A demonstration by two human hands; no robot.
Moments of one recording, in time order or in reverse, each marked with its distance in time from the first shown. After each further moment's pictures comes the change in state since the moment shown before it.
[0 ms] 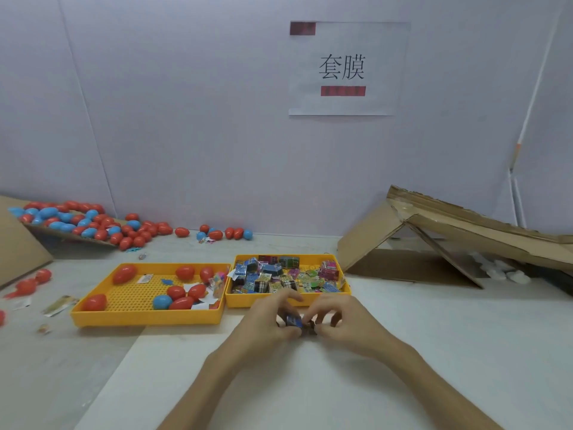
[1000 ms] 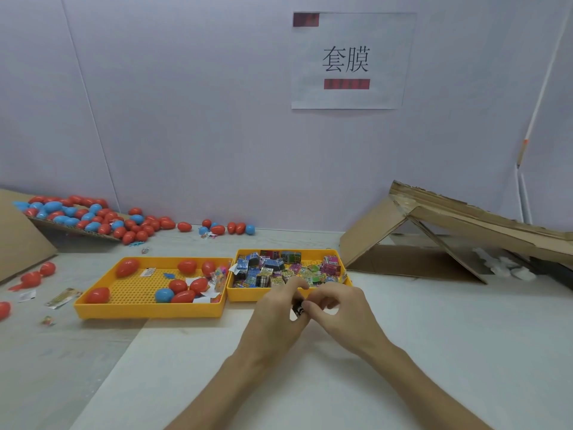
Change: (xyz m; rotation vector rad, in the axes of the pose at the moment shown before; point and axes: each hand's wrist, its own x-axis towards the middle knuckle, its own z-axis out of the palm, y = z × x) left_hand -0.003 0.015 0.027 0.176 0.374 0.251; right_hand 0.001 -0.006 0.017 -0.024 0.331 -0.144
